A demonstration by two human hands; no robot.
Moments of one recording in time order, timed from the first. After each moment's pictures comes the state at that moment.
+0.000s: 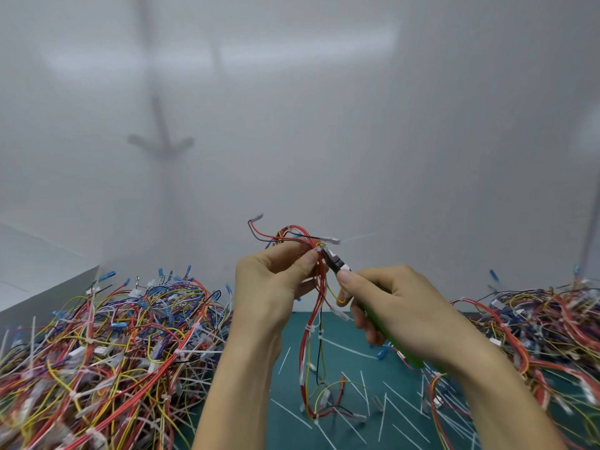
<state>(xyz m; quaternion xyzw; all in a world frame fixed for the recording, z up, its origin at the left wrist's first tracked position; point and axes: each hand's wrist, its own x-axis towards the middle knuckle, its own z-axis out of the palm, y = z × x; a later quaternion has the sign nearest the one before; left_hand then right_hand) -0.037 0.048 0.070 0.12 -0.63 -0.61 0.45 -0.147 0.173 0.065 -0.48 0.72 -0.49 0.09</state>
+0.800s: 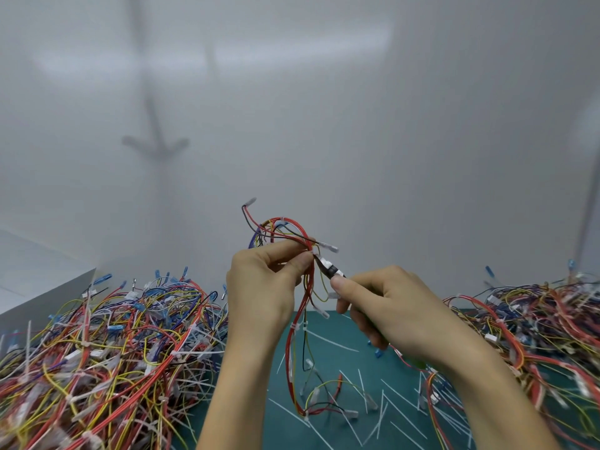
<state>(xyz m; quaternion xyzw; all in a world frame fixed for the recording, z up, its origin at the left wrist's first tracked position) -0.042 0.043 0.066 0.14 -0.70 -0.48 0.51 -0.149 0.173 0.064 -0.48 0.75 -0.44 0.09</state>
